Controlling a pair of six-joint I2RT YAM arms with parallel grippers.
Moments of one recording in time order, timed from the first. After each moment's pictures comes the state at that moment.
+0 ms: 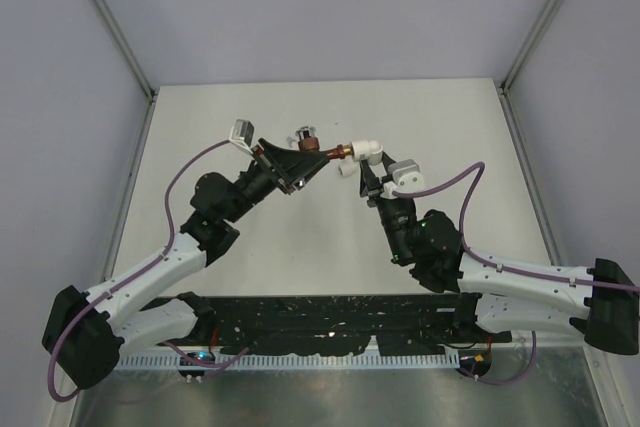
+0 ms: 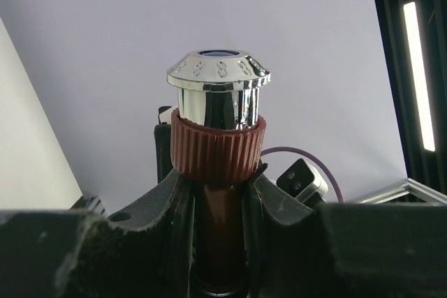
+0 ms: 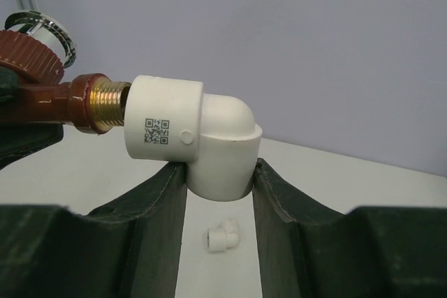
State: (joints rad) left arm -0.67 1.03 0.67 0.68 0.25 -1.47; right arm 1.16 1.01 0.62 0.86 0.84 -0.42
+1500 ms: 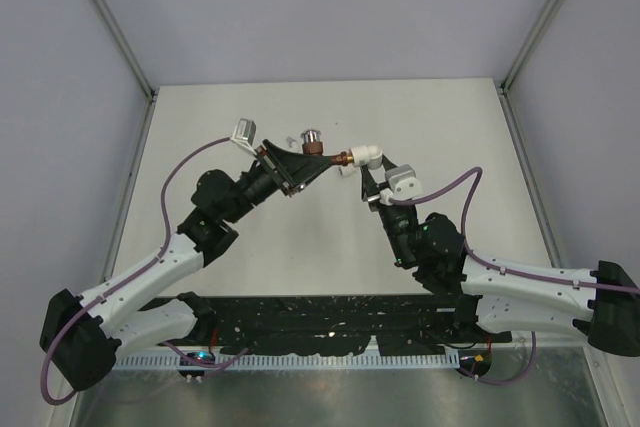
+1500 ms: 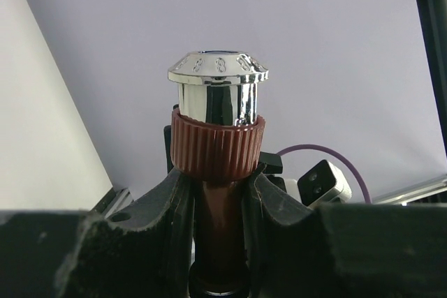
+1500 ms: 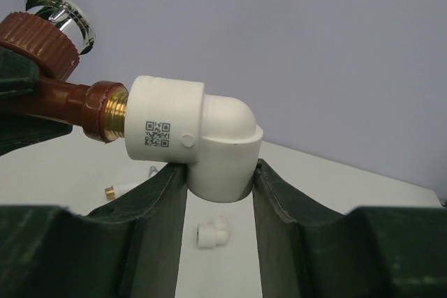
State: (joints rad) left arm -0.70 1.01 0.70 0.57 0.24 -1.37; right arm 1.17 0.98 0.59 0.85 0.80 -0.47
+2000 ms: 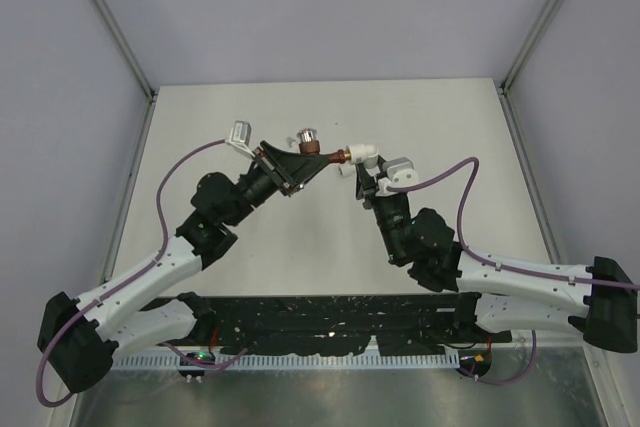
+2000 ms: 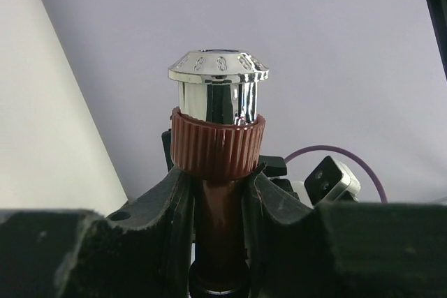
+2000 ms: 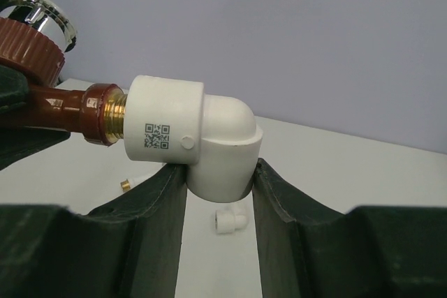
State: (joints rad) left arm -0.72 0.99 0.70 0.52 0.17 -1.32; right arm 1.17 1.02 0.64 0.77 0.86 -0.35
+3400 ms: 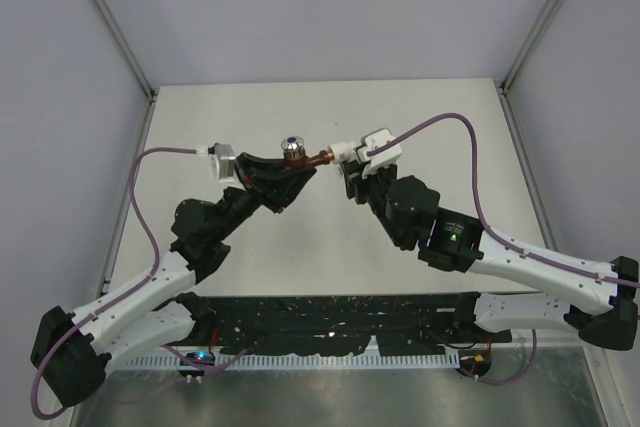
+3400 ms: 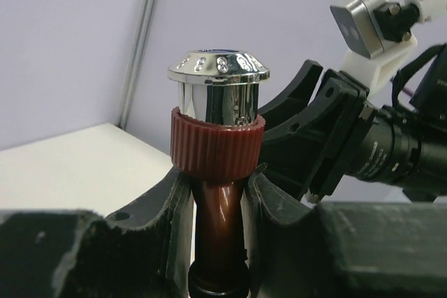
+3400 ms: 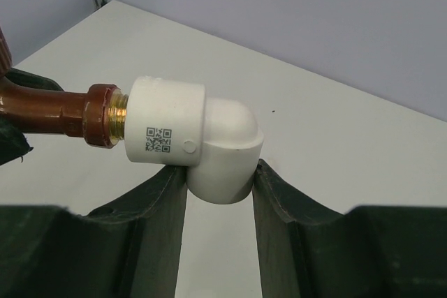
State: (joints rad) left arm -0.72 0.89 0.56 0.83 0.24 -0.53; right arm 1.17 1.06 1.03 0.00 0.74 -0.05
